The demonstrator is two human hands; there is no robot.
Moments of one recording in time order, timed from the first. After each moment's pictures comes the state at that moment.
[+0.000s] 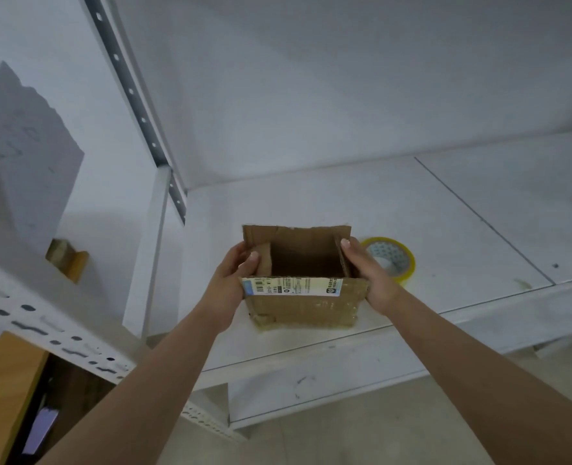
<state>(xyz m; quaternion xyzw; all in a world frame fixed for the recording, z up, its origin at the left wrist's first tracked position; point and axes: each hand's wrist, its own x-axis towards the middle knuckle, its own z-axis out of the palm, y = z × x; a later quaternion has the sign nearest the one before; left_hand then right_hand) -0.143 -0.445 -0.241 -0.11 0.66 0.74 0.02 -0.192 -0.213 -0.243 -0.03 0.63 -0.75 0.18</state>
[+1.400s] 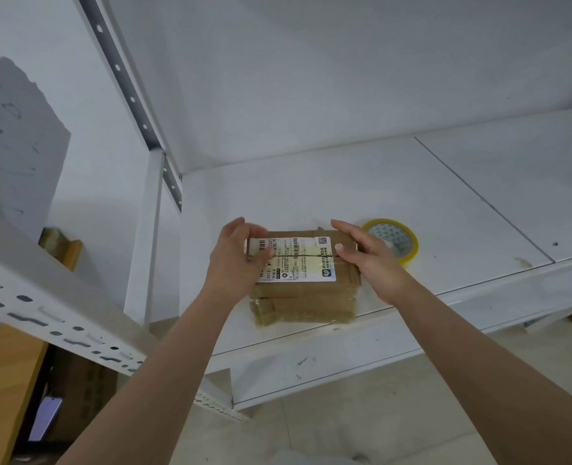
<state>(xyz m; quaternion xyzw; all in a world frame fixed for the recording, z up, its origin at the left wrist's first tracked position) -0.147 -0.446 -0.231 -0.04 0.91 0.41 -0.09 -0.185 -0.208 -0.253 -0.06 0.70 -0.70 0.13</state>
